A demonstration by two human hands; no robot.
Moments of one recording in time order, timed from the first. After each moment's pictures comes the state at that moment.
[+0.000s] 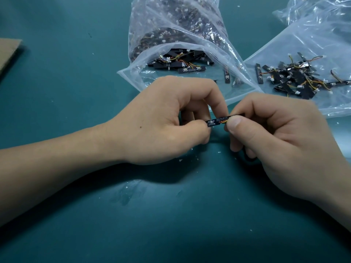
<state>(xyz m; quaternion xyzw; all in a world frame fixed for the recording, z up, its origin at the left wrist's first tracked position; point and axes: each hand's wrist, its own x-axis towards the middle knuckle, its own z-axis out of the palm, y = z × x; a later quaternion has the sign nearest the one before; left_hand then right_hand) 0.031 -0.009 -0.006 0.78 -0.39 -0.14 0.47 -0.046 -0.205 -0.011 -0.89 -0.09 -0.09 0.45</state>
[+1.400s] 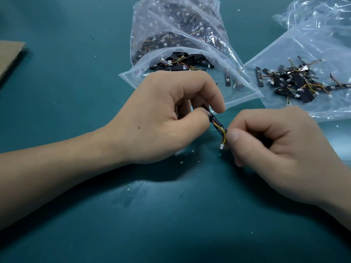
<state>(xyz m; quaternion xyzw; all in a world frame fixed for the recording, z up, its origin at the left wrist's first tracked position) 0.032 -0.009 -0.009 0.78 -0.38 -0.03 0.49 -0.046 -0.211 -0.011 -0.90 -0.15 -0.04 0.41</state>
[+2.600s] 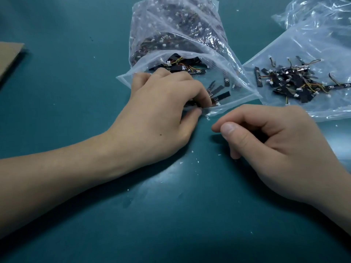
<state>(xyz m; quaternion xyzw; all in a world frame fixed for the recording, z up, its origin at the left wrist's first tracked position) 0.039 -0.012 -0.023 0.90 -0.33 0.10 0.26 -0.043 -0.208 -0.015 -0.91 -0.12 -0.09 0.38</state>
